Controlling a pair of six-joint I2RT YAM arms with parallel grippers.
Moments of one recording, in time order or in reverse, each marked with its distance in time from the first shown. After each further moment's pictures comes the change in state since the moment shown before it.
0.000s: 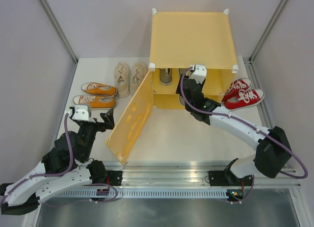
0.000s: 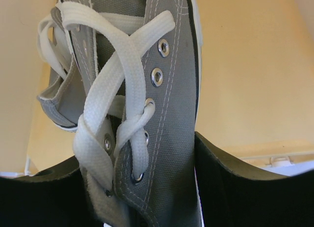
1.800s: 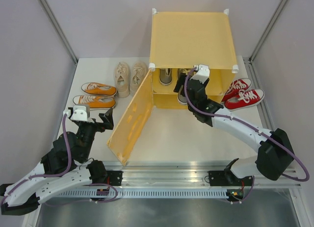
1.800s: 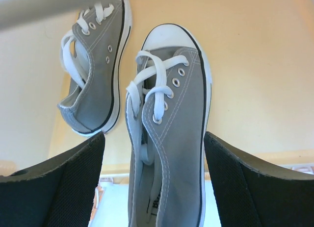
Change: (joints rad) left arm 0.000 -0.014 0.000 0.000 0.001 0.000; right arm -0.024 -0.019 -0.045 0.118 -0.067 0.013
